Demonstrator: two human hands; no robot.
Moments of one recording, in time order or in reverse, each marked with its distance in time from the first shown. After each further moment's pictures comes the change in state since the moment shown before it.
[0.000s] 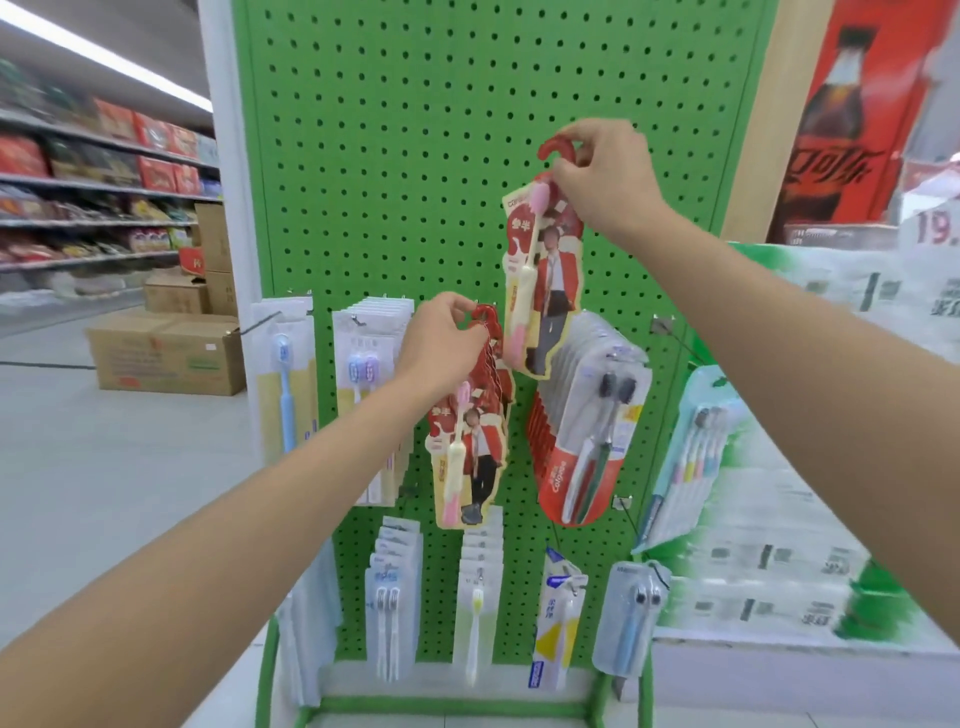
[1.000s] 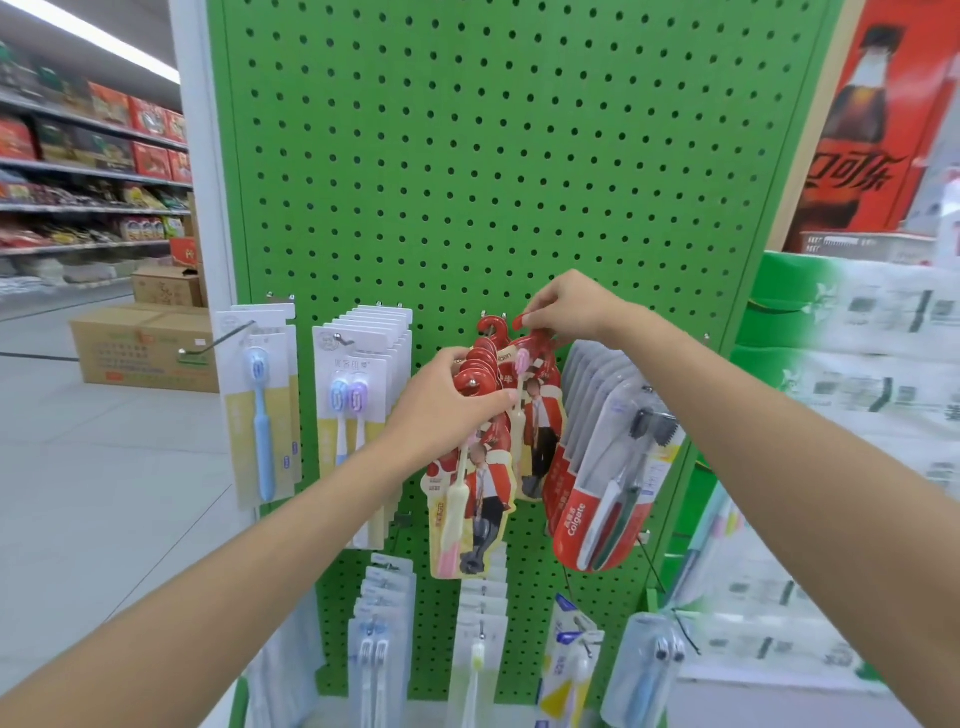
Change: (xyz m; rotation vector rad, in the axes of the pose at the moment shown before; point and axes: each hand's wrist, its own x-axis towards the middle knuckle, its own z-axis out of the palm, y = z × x) left_hand 0.013 -0.055 0.018 -0.041 -0.183 -0.048; right_hand 0.009 0.093 0.102 -0.062 -0.575 0.245
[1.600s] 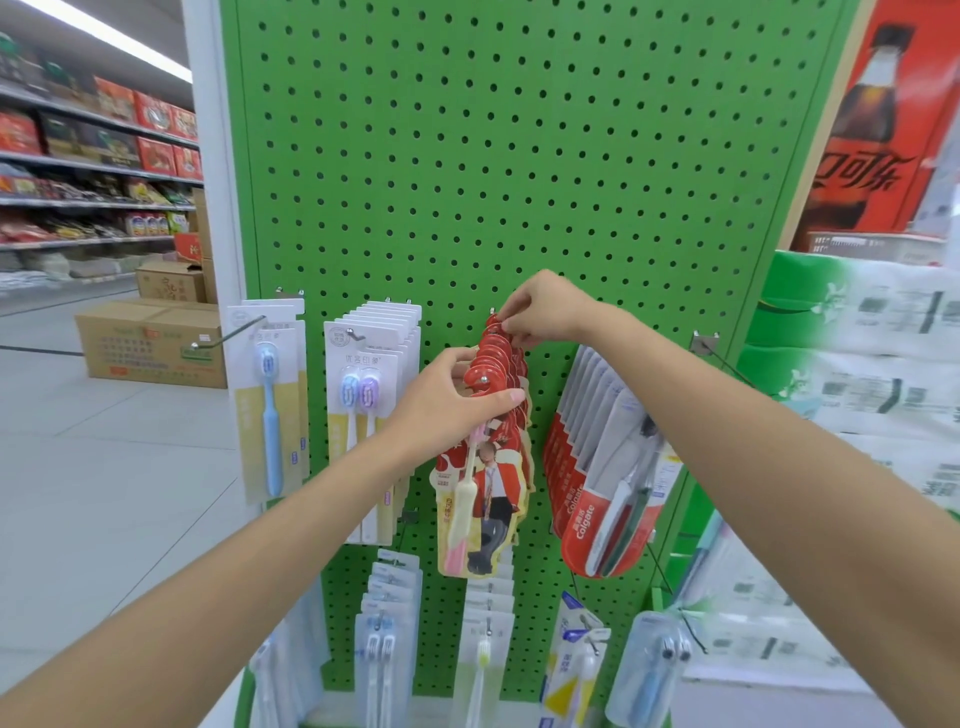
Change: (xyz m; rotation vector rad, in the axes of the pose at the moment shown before) left_hand -0.002 -0.010 -0.008 -0.099 -0.060 -0.019; right_hand 0.016 -0.018 0.023 -0.056 -0.025 -0.086
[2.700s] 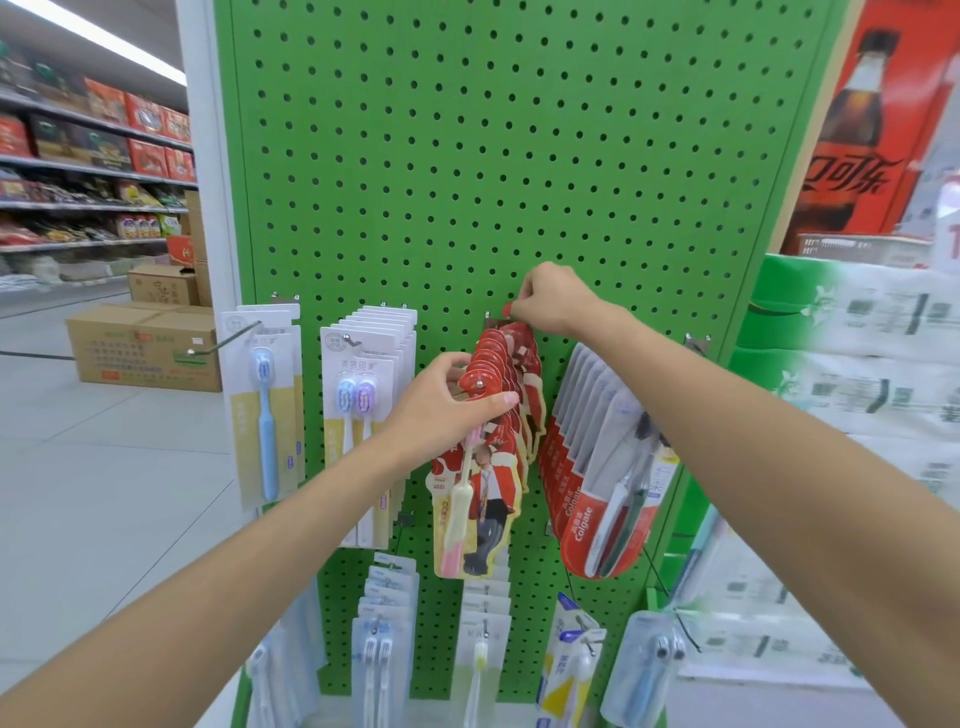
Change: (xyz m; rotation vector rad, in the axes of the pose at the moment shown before) left_hand 0.002 -0.003 0.000 -0.006 -0.012 0.000; right_hand 0.003 -0.001 -0.009 -0.156 0.152 0.083
